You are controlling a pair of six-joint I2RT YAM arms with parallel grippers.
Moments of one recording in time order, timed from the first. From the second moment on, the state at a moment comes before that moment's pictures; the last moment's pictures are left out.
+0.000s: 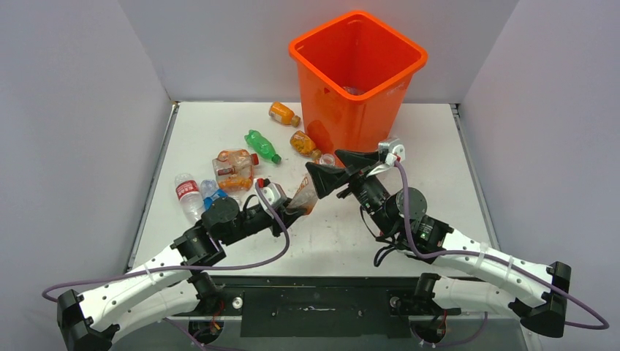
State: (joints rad) left arm -0.93 0.76 0.62 0.07 0.14 -0.04; right arm 1.08 0.93 0.84 0.35 0.41 0.31
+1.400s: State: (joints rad) left arm -0.95 0.55 0.48 0.27 -0.38 0.21; right arm 0.50 1.71 1.98 0.44 0.62 0.08
